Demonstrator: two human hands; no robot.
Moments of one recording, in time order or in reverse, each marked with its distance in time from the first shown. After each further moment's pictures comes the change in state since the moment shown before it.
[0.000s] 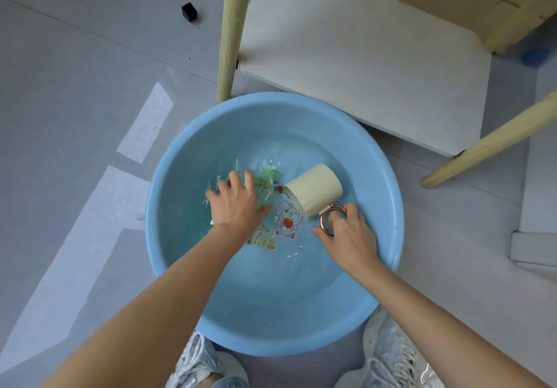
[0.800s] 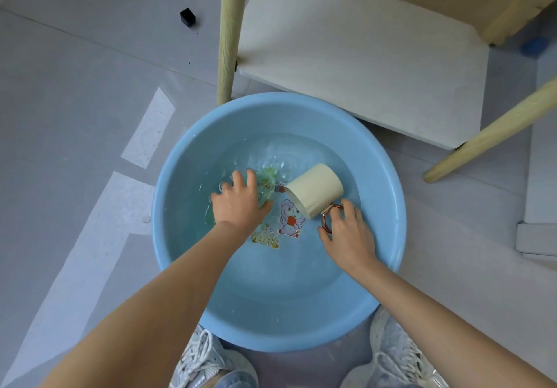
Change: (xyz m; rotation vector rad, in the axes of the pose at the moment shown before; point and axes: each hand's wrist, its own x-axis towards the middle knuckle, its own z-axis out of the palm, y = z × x) left_hand 0.004 -0.005 0.003 -0.076 -0.002 0.028; right_hand 0.000 0.001 0.025 -0.012 0.159 -0.092
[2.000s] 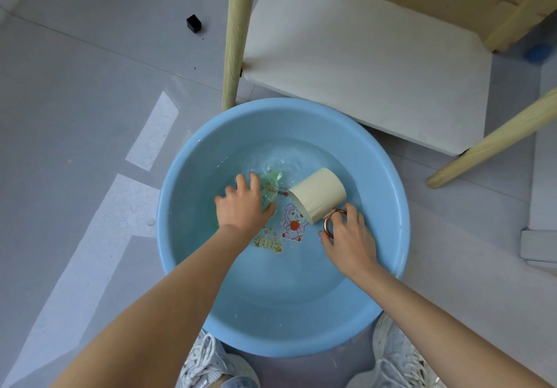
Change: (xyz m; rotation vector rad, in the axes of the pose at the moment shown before) left_hand 0.001 0.000 0.001 0.005 0.016 -0.002; right_hand 0.001 -0.001 0.004 0.020 -0.016 0.042
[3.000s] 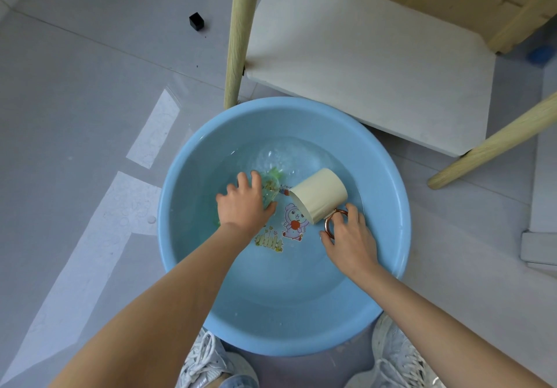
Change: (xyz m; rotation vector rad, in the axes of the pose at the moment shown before) left_hand 0.001 0.001 0.000 0.006 -0.003 0.000; right_hand -0.001 -0.001 -0.003 0.000 -0.022 0.018
